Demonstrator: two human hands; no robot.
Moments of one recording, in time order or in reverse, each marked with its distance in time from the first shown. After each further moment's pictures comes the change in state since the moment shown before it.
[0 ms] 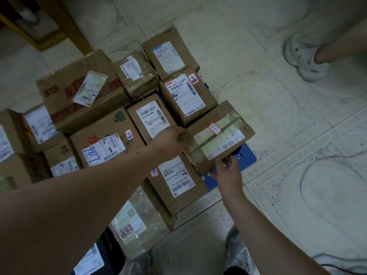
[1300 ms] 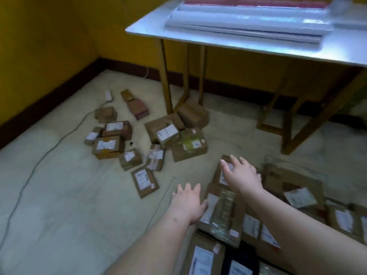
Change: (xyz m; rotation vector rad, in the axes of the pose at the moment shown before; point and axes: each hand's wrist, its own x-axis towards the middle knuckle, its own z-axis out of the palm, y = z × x) left_hand -0.473 -0.313 -0.216 -0.181 0.418 -0.696; right_hand -0.483 -0.244 0.412 -1.385 -0.612 -1.024
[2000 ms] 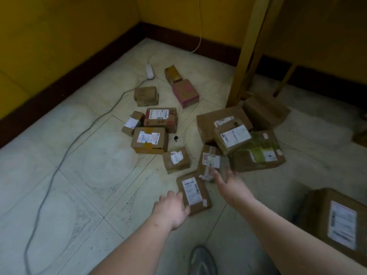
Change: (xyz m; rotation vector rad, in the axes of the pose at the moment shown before) left_hand 0.153 -0.380 -0.011 -0.167 -0.178 -0.314; right_hand 0.168 -0.297 0.256 0.065 -0.267 -0.077
